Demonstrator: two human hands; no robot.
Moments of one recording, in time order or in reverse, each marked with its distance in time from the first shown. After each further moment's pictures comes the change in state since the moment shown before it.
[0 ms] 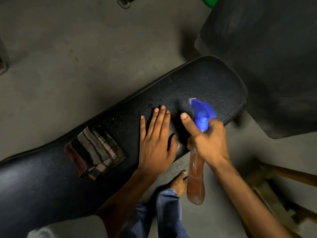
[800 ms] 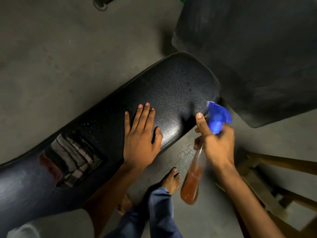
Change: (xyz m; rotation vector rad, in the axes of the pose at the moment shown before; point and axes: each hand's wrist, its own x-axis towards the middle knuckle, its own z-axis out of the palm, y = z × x) left_hand 0.020 0.016 0.017 0.081 -0.034 0.045; right_hand -0.002 0.031 -0.071 0.125 0.213 0.113
